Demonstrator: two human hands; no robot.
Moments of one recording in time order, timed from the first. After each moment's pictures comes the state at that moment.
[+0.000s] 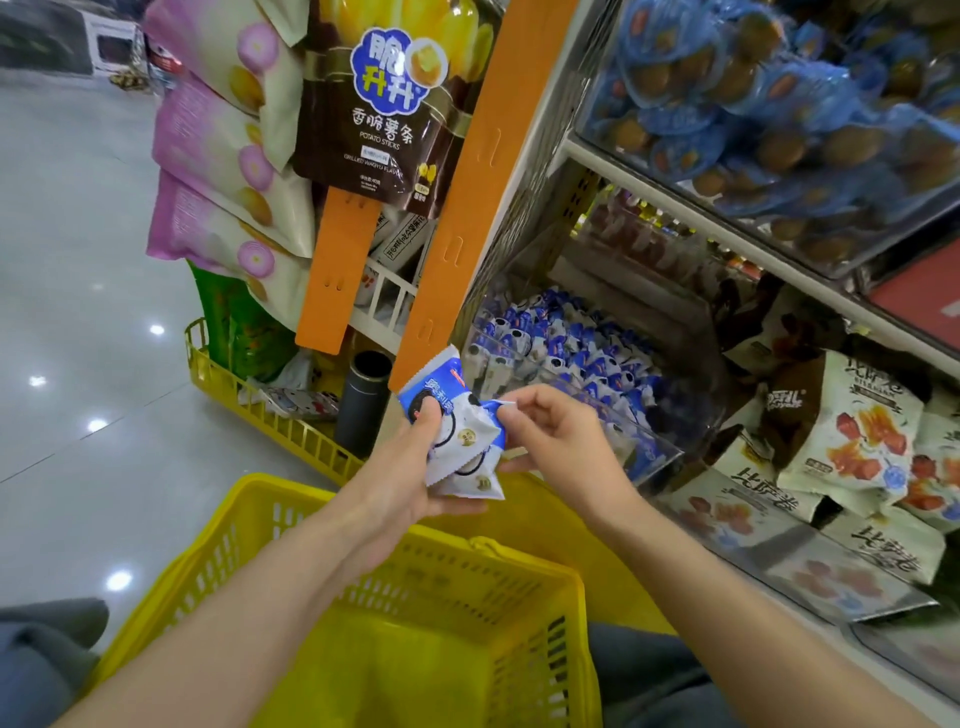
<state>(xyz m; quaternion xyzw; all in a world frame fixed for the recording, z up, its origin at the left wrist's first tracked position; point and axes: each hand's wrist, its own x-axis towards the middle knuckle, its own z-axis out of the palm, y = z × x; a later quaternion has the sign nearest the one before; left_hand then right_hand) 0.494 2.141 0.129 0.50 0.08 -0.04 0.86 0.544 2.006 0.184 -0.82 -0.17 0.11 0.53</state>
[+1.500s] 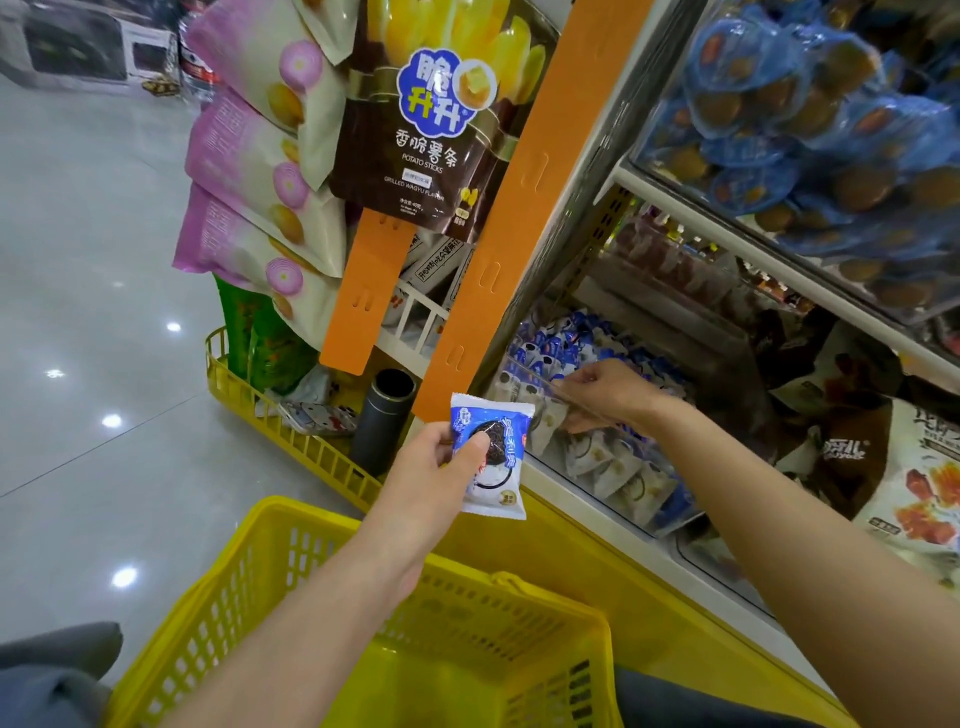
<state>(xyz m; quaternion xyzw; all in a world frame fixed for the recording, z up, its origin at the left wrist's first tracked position) 0.505 2.148 0.138 0.60 0.15 0.05 0.79 0.680 2.009 0.197 -0.93 -0.03 0.20 0.31</state>
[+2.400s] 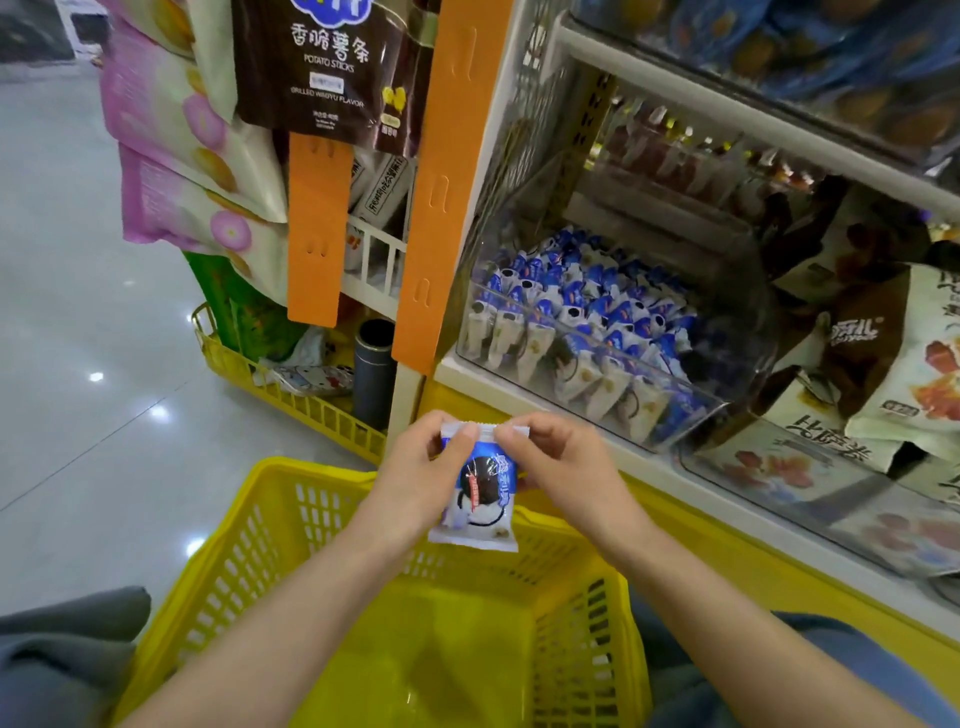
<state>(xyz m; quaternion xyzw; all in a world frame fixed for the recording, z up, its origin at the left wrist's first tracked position) 0.499 2.122 0.110 0.69 0.13 0.03 0.71 0.540 1.992 0.130 -0.77 -0.14 0.16 0.59</state>
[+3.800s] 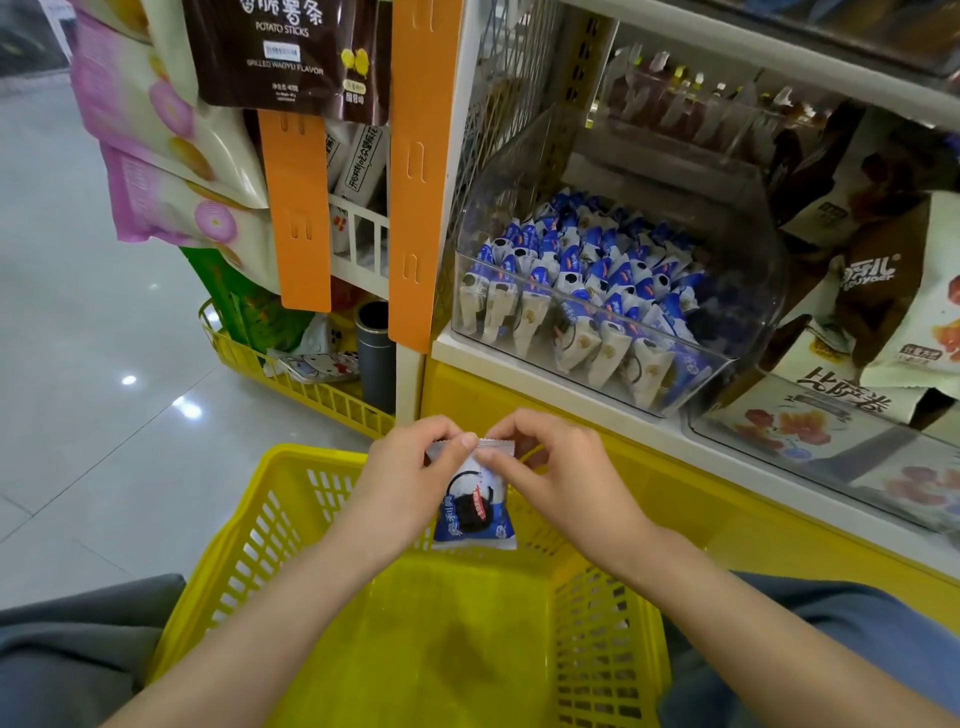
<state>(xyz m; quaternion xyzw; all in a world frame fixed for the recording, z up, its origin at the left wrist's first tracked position) 0.486 2.129 0.100 0.83 0.06 0.04 0.55 0.526 1.979 0.115 -0.88 -0.28 0.03 0.38</state>
